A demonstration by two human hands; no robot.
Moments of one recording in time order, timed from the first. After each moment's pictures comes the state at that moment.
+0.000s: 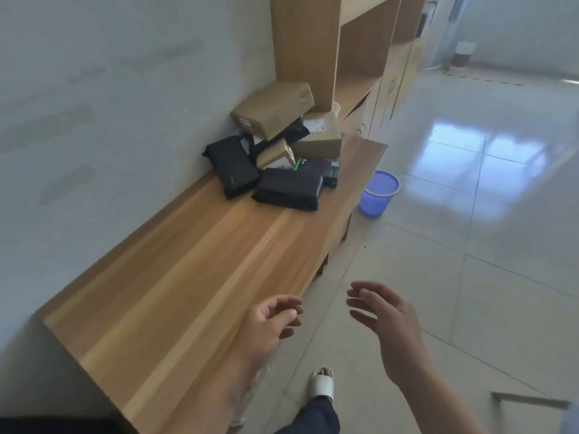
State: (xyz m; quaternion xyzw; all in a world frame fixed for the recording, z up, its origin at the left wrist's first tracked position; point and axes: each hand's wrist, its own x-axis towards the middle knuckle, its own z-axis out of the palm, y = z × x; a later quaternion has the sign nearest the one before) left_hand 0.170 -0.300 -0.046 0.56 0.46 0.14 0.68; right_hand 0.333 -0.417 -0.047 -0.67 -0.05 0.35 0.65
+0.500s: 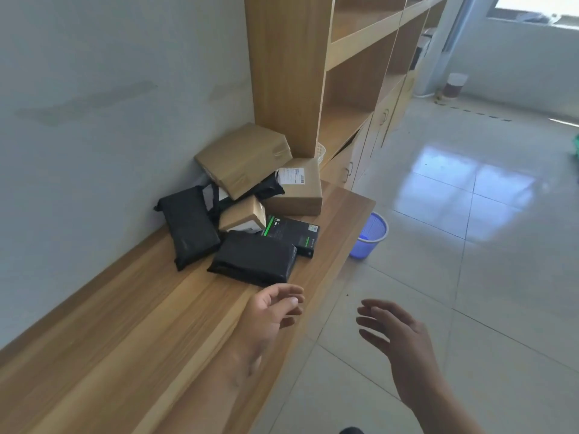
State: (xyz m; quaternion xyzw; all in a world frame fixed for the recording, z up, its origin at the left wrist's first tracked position) left_hand 0.407 -0.131 -0.021 0.56 0.44 0.16 0.68; right_hand 0.563 -0.283 -0.020 -0.68 -0.03 0.35 0.64
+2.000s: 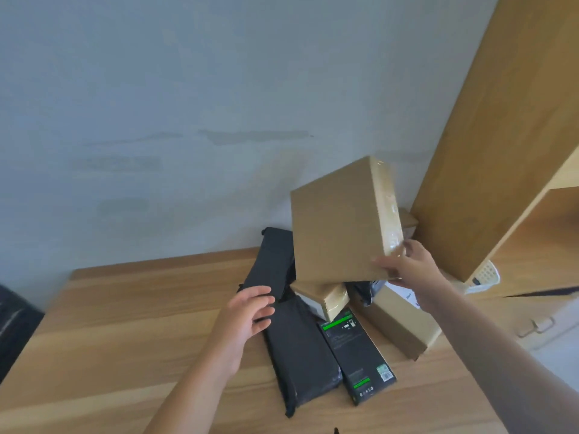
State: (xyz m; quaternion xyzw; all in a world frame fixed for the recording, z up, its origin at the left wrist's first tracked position) left_hand 0.496 0.004 -0.008 0.25 0.65 0.49 0.52; right_hand 0.779 0.139 0.022 -0.62 -0.45 0.53 0.36
